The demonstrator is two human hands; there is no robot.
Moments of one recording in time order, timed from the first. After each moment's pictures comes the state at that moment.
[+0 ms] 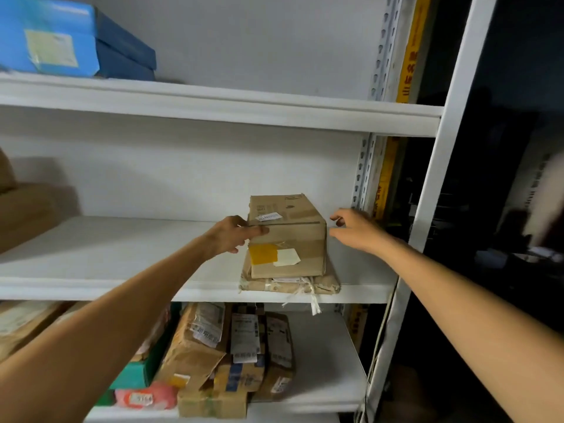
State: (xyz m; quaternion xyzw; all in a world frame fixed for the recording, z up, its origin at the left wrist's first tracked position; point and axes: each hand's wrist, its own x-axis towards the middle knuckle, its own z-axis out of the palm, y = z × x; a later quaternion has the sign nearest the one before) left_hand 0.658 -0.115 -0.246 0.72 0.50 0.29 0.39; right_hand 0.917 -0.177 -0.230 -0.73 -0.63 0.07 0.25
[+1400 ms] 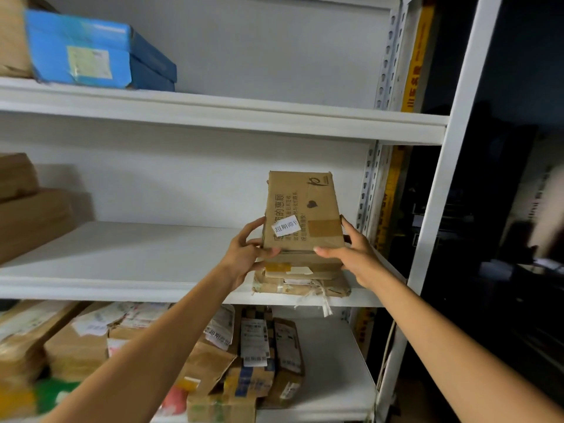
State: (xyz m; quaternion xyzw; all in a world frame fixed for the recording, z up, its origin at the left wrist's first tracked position) left_hand 0.656 -0.146 -0.286 0.58 0.33 0.46 0.59; right_hand 0.871 -0.207 -0.271 -0.57 -0.53 0.31 0.54
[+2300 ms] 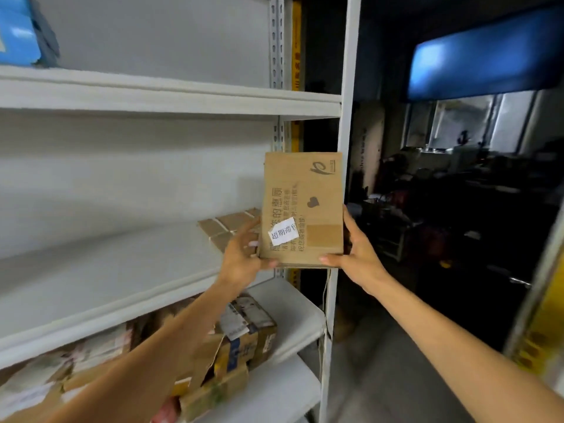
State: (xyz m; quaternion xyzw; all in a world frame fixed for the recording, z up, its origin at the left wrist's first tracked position) left_hand 0.634 -0.177 -0.322 0.72 0.18 0.36 0.56; right_hand 0.787 -0.347 -0.319 -0.67 -0.42 0.10 0.60
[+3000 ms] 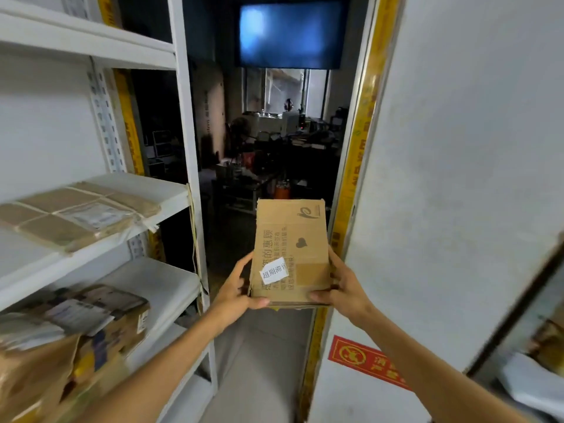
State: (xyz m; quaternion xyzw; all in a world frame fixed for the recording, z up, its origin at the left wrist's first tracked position) left_hand 0.668 -0.348 -0.437 0.77 0.01 0.00 0.64; right_hand 0.706 -0.584 -0.419 -0.79 -0.16 0.04 0.58
